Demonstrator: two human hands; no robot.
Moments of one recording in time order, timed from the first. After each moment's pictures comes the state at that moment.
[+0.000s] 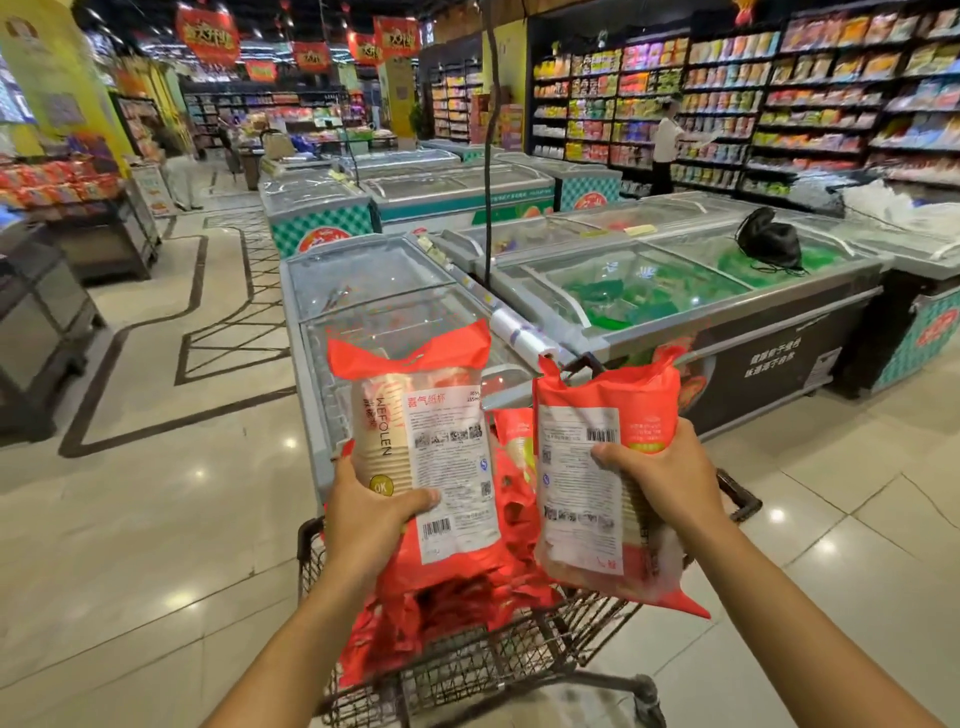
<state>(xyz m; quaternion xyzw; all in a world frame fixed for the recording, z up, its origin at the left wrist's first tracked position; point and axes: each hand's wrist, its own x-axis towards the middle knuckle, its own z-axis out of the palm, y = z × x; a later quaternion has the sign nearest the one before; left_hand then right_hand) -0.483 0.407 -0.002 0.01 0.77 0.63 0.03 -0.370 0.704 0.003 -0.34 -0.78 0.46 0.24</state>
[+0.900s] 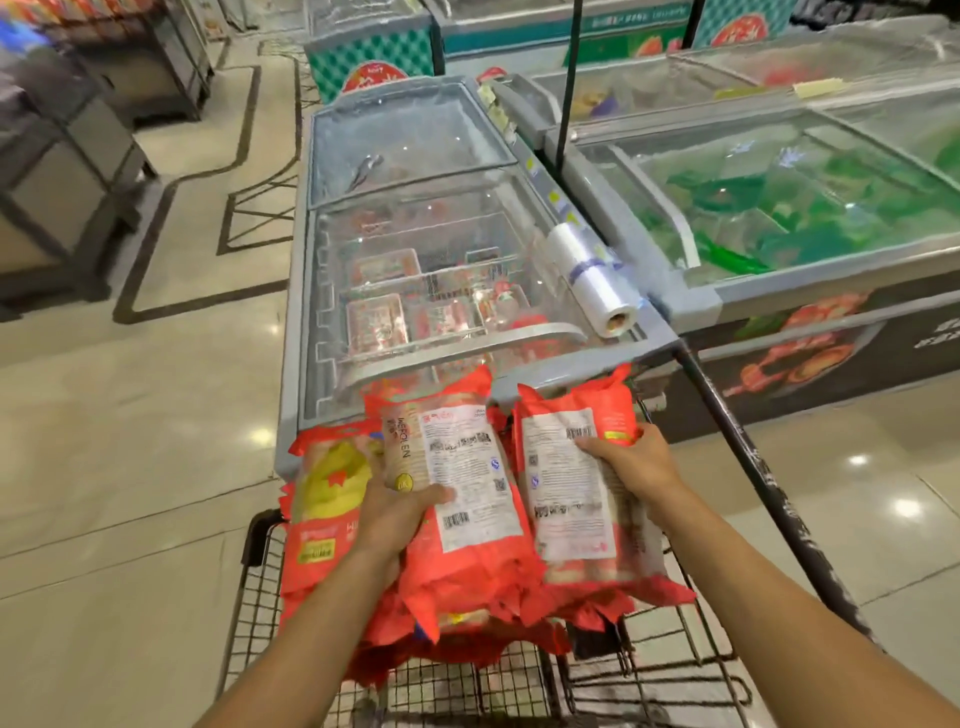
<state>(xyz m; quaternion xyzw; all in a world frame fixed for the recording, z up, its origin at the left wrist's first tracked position) -0.721 0.577 -0.161 -0.19 0.72 0.64 0.18 -0.691 0.878 -0.169 -0.34 -0.74 0.59 -0.01</state>
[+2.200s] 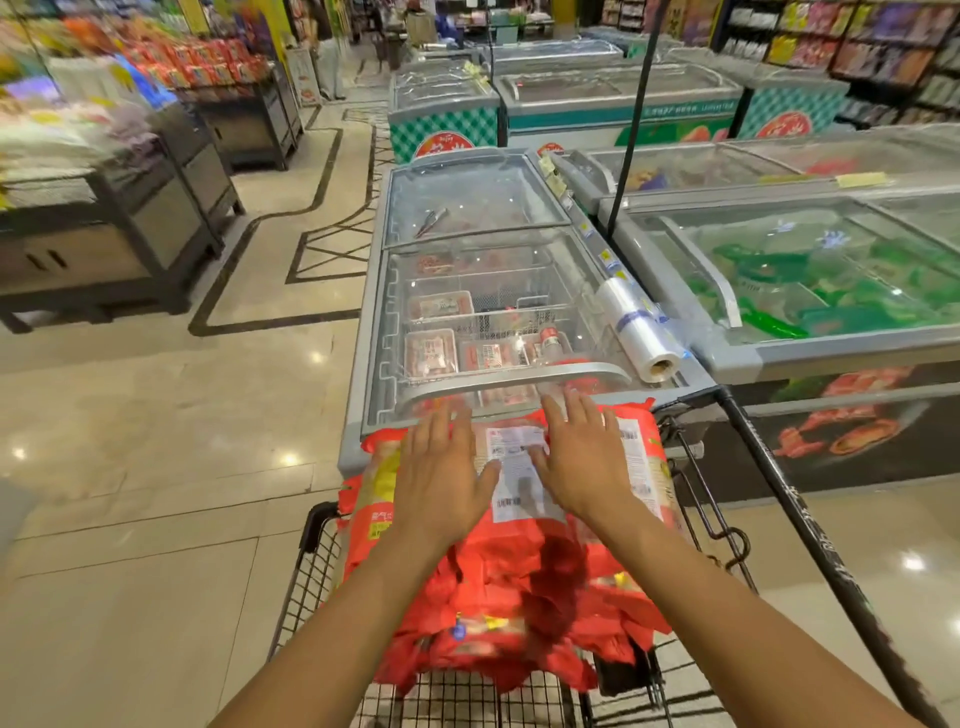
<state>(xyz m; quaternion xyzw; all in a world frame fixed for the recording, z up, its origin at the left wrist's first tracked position) -0.686 0.551 -0.071 0.13 0.98 0.15 -0.04 -0.695 0.738 -0.093 -0.03 -0.99 0.08 0.06</state>
